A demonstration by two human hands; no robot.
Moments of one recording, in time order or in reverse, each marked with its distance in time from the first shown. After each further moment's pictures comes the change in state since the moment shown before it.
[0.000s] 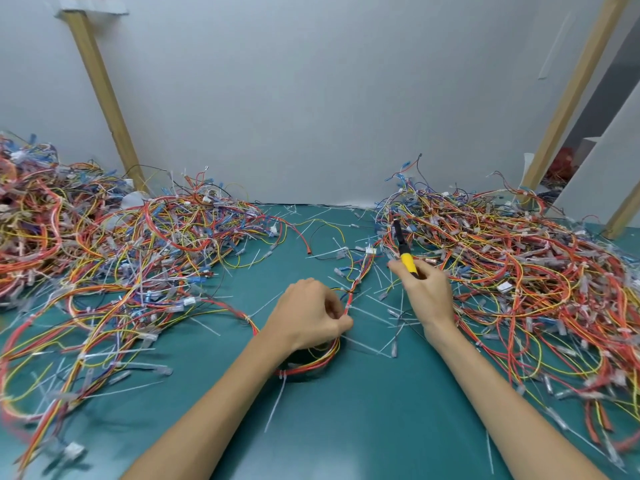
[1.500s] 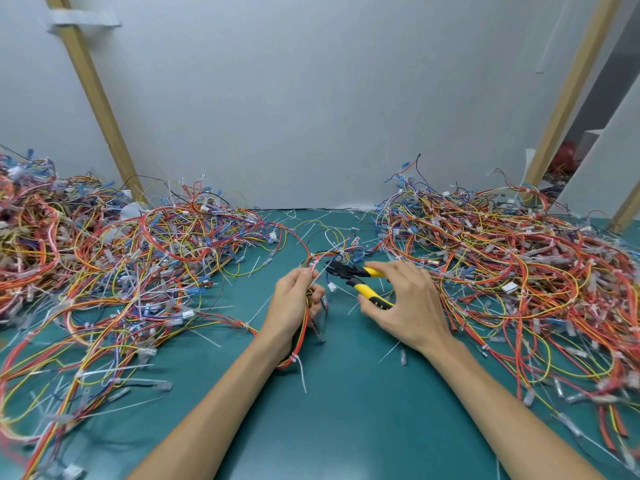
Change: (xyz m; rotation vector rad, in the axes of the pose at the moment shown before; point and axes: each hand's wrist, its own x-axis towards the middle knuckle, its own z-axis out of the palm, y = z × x) left_hand 0.019 -0.015 0.008 -1.106 0.260 -0.319; right_hand -0.017 -0.010 0.008 -0.598 -0.143 -0.559
